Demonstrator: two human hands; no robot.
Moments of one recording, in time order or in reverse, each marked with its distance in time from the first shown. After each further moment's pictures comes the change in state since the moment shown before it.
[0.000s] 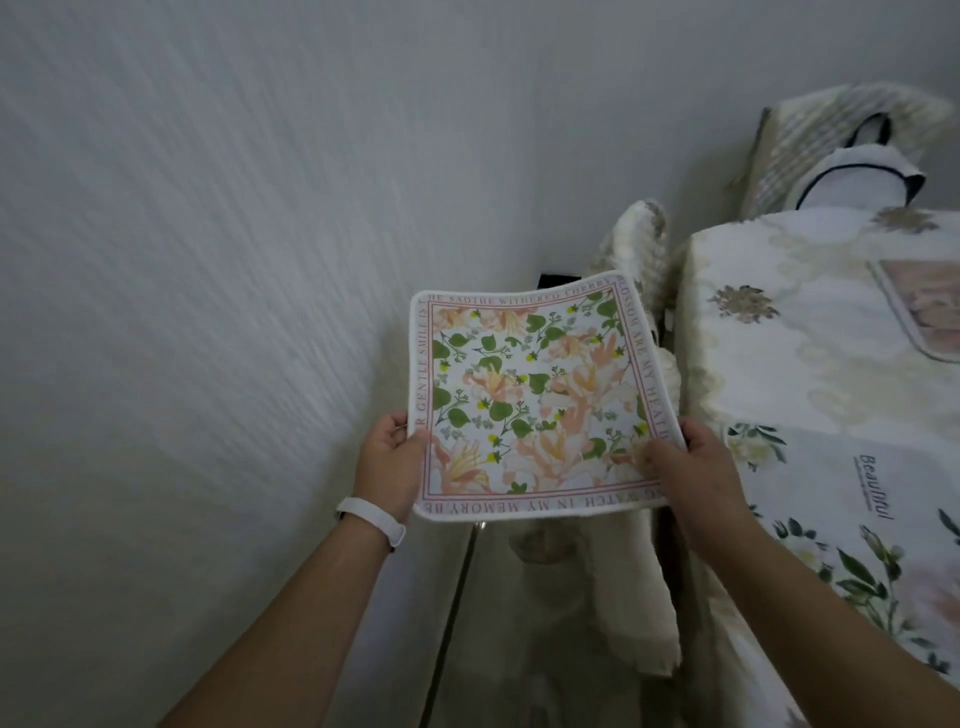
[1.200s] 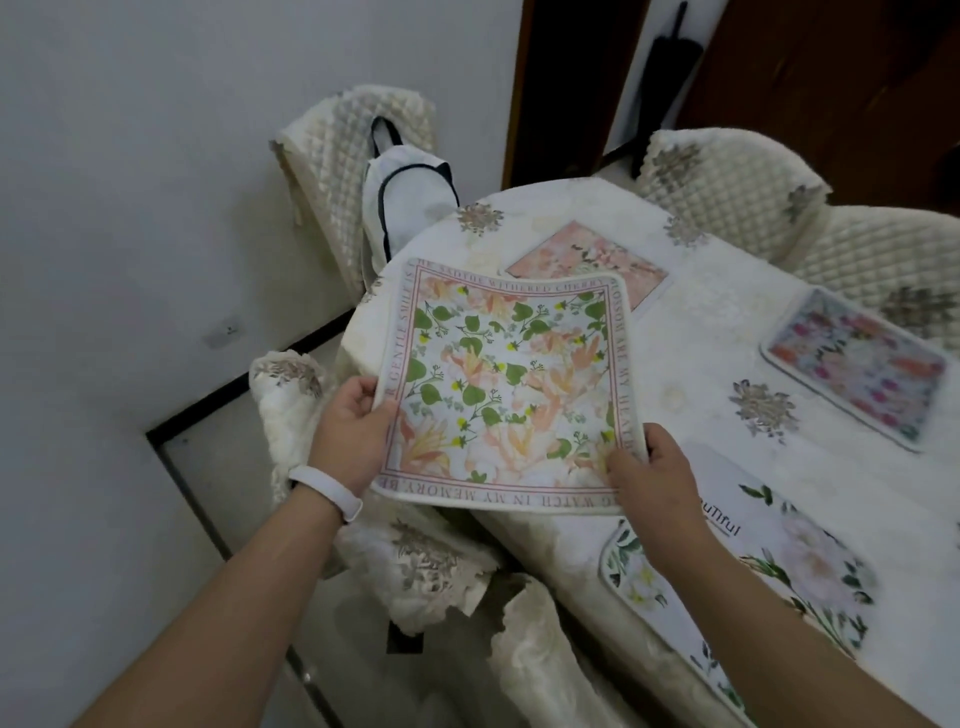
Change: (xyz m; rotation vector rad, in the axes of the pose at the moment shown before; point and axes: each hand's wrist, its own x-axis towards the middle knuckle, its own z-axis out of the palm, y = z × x) left_hand 0.333 0.097 0.496 0.336 -1.115 0.155; right_hand 0.290 -0.058 -0.079 0.055 0.997 0.344
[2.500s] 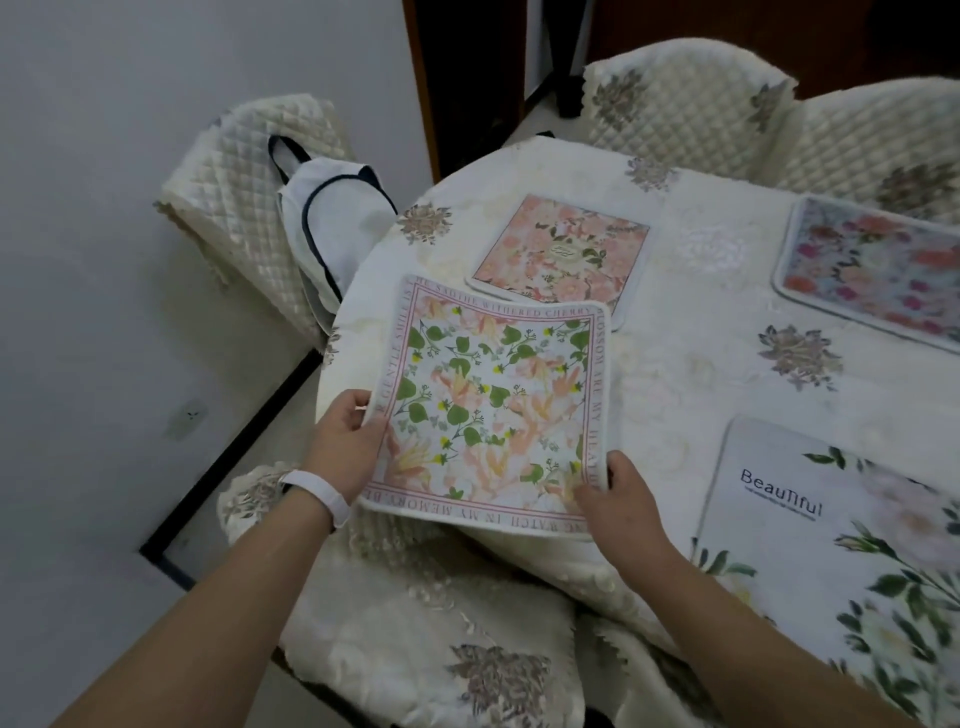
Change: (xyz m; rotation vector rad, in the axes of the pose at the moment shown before) left_hand 0.166 -0.010 0.011 0.350 -0.247 -0.028; right_hand 0.073 0.027 0.105 0.101 0.046 0.235
